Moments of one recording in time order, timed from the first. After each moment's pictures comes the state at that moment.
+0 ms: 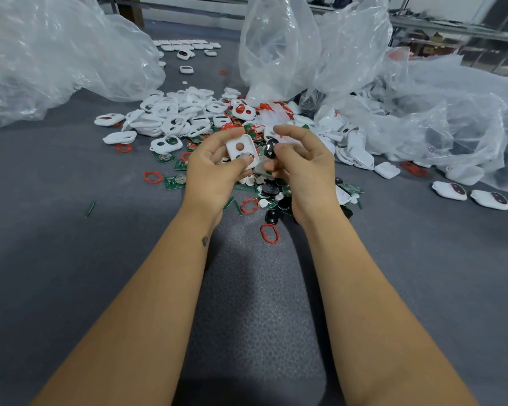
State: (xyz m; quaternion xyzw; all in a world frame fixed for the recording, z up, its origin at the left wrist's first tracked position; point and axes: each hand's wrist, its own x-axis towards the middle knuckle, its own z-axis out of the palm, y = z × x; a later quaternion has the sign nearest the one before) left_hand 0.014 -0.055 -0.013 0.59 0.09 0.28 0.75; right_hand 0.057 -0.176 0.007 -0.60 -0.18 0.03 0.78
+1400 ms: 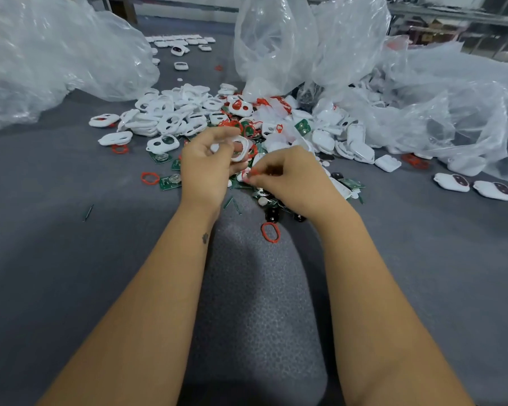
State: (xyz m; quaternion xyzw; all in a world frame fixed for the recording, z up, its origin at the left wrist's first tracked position) left_hand 0.017 -0.052 -0.005 0.61 0.13 0.32 0.72; right_hand 0.053 -0.185 0.020 -0.86 -0.32 0.05 0.40
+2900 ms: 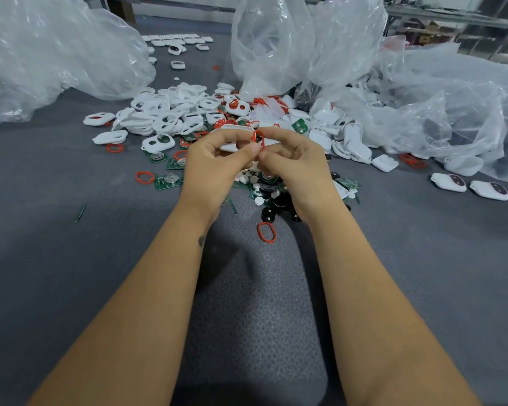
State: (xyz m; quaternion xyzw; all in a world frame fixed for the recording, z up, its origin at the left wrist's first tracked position) left_hand 0.019 -0.054 -0.012 0.64 0.03 0.28 0.71; right_hand 0.062 -0.184 0.007 -0.66 -0.23 0.08 0.71
